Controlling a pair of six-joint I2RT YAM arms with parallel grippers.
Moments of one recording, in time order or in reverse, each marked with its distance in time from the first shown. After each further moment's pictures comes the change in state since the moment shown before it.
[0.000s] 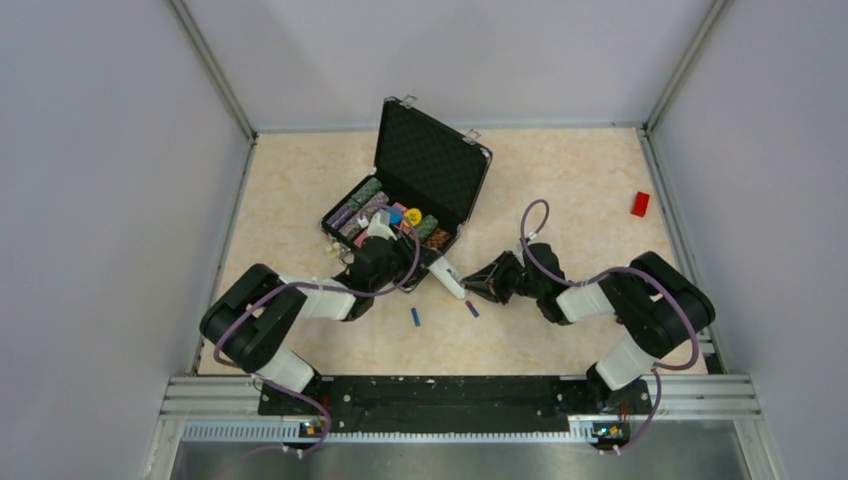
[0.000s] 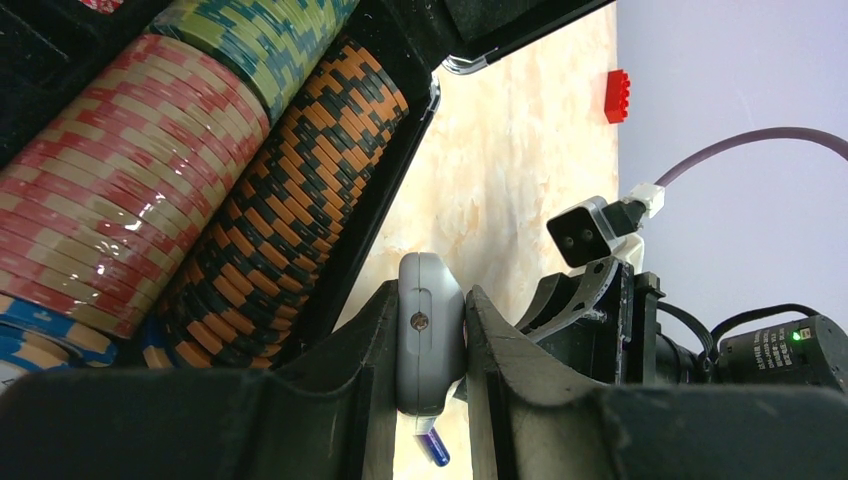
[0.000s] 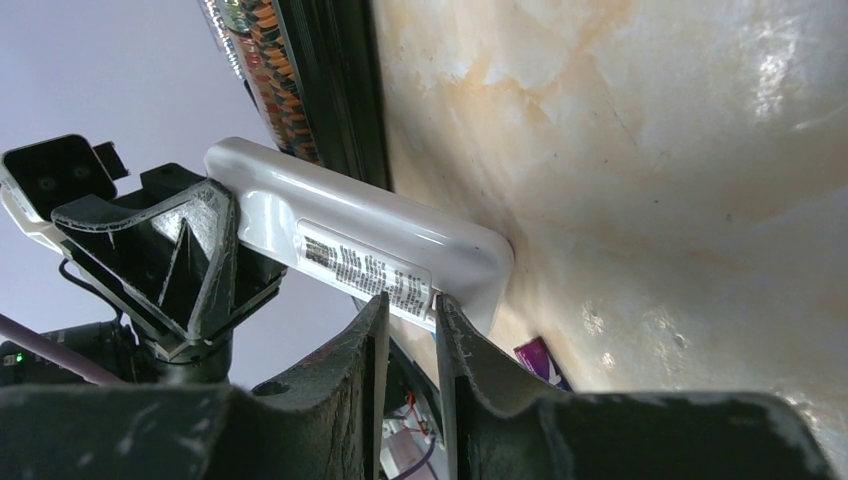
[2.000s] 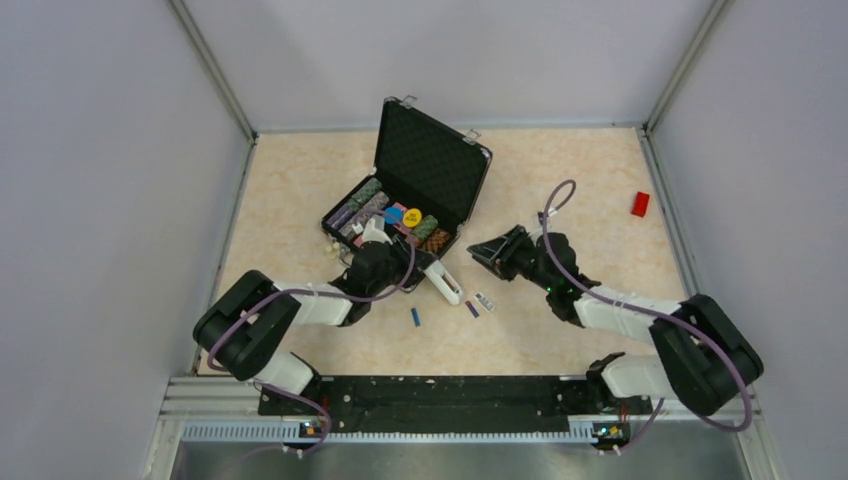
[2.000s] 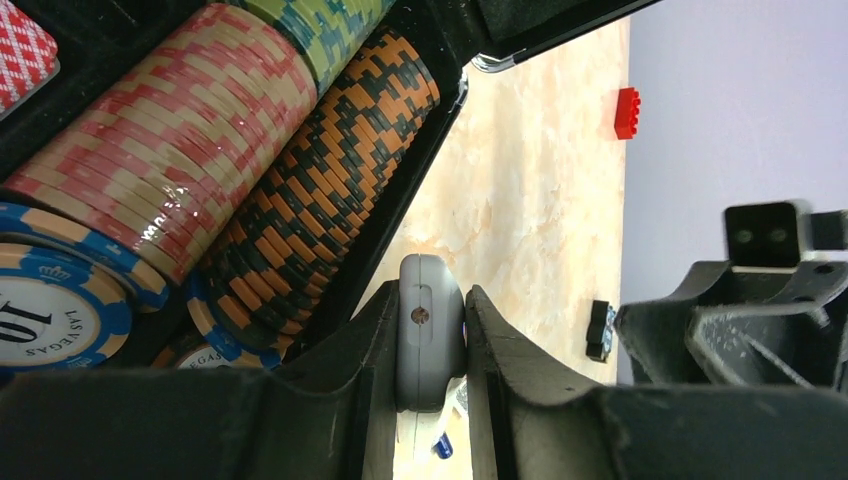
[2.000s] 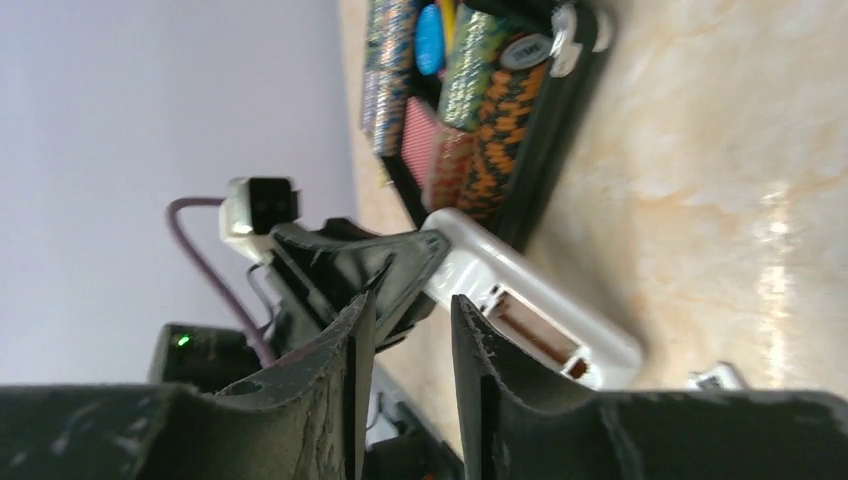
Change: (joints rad) left arm -0.005 -0.035 -0.038 -0.018 -0.055 -0.051; right arm 0.012 -0.263 -0.006 0.034 0.193 -0.047
